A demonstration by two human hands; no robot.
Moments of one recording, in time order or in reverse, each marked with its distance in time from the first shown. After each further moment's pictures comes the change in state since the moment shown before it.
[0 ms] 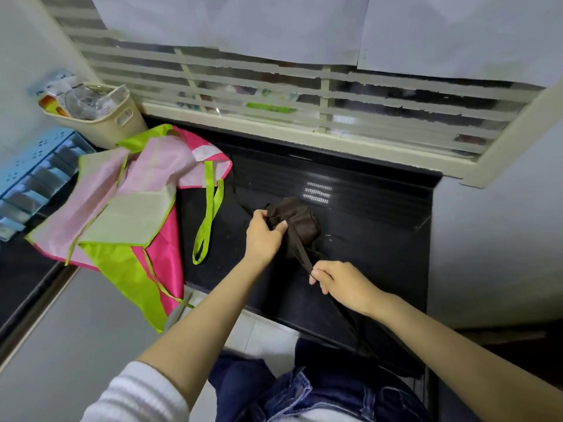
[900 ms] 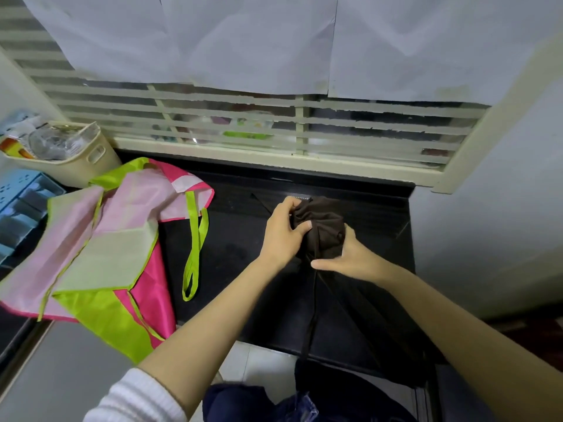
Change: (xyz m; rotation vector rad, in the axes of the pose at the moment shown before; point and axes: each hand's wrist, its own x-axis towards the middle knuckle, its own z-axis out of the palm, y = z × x) left_hand 0.008 0.064 0.010 -0.041 -0.251 0.440; right_hand 0.030 -0.003 -0.059 0.367 0.146 0.162
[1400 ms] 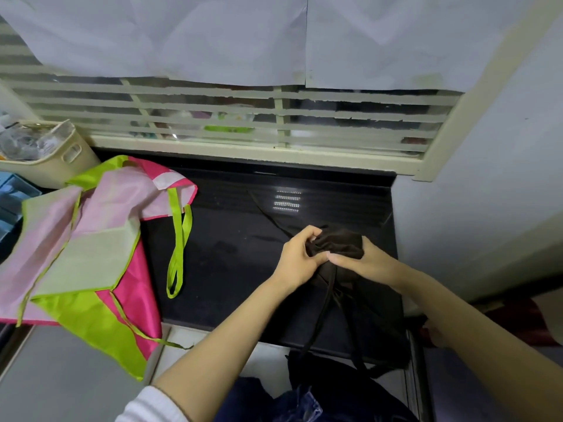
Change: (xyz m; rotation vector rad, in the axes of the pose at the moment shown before) left_hand -0.041 -0.011 0.056 -0.118 -0.251 -0.016; right_hand -0.039 0.039 -0.031 0.070 0.026 0.047
